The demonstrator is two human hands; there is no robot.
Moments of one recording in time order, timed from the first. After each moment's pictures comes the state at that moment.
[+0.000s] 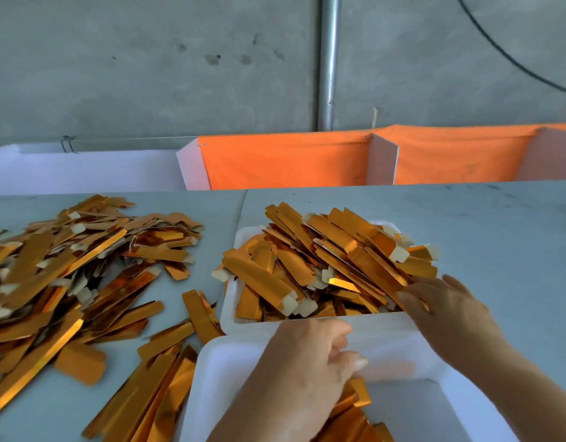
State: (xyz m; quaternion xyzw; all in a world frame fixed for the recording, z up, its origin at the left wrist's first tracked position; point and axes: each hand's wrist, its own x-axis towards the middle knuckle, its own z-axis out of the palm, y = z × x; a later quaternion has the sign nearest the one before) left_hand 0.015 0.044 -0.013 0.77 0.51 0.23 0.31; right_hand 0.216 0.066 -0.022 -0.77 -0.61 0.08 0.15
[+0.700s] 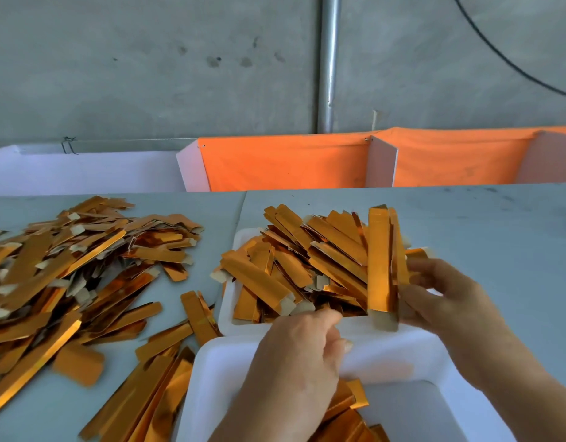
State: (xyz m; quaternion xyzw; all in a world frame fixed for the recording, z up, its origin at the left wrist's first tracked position) left_hand 0.018 0.044 -0.012 0.77 0.53 0.27 0.22; right_hand 0.210 0.065 -0.016 -0.63 -0.47 0.33 0.53
